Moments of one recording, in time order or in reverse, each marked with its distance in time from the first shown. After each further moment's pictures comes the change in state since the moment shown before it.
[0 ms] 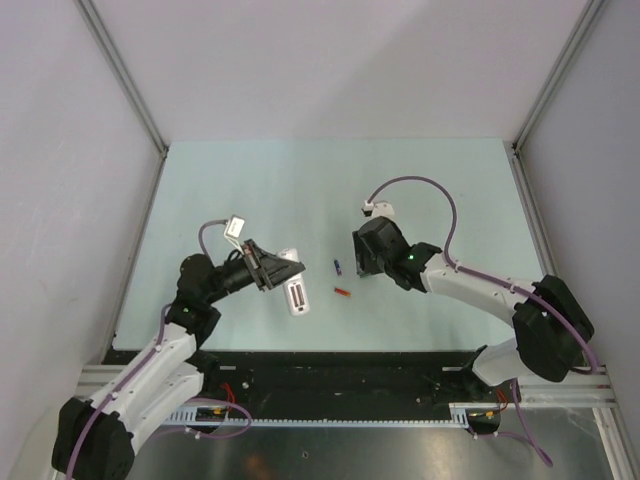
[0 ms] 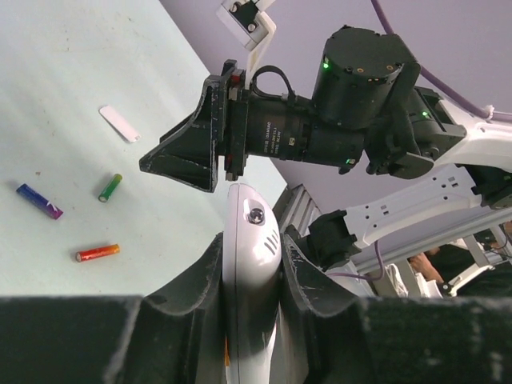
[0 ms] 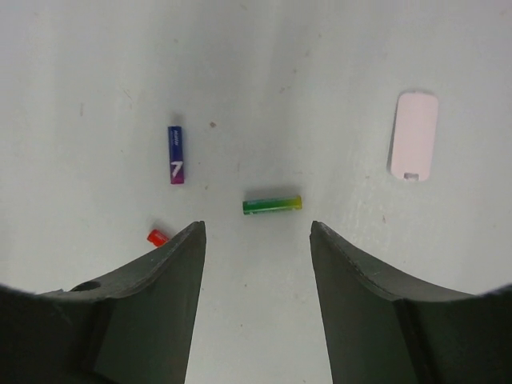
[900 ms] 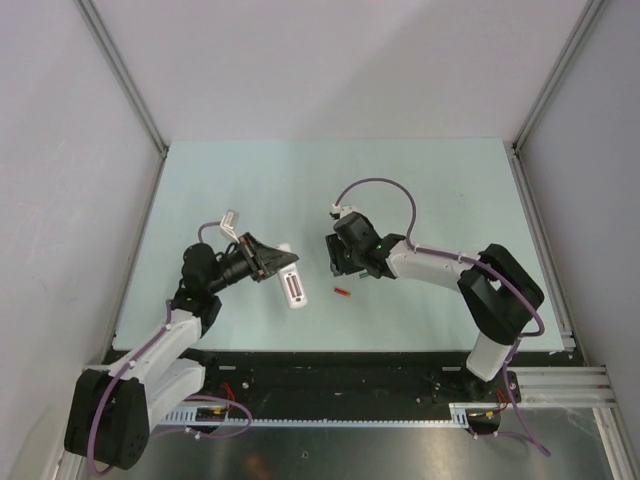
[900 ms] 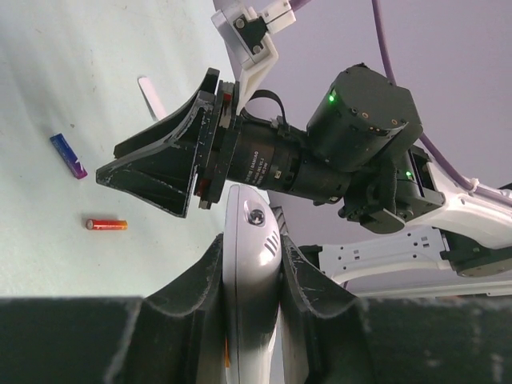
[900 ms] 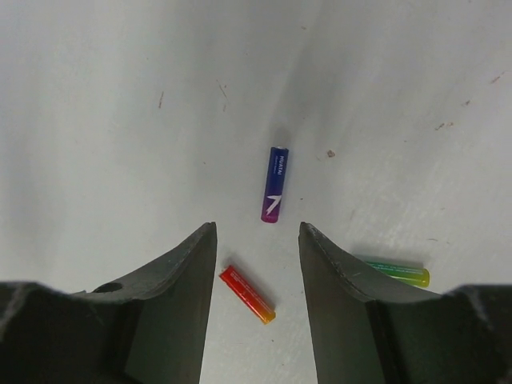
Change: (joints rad) left arm 0.128 0.189 -0.011 0.073 0.035 -0.236; right arm 0.008 0.293 0.146 0.119 -0.243 -0.042
